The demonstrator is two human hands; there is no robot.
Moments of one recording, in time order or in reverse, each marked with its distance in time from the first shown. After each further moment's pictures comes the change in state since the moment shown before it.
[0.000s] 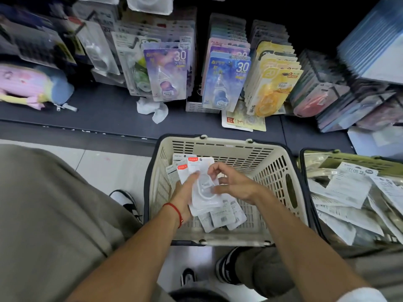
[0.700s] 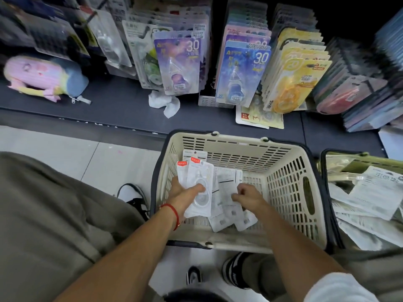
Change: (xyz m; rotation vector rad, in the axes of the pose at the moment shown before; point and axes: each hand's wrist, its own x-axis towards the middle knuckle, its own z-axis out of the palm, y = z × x) left_hand 0.008 -0.001 -0.035 0.295 0.201 0.183; right_hand 0.033 0.108 -0.001 -0.200 0.402 0.429
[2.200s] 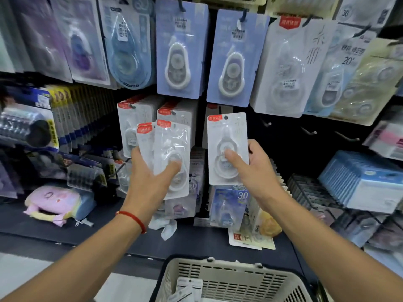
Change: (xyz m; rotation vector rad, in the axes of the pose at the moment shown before) left_hand -0.102 0.325 -0.046 -0.045 0.163 1.178; right_hand -0.141 -0.349 -0.188 0.444 0.369 -1.005
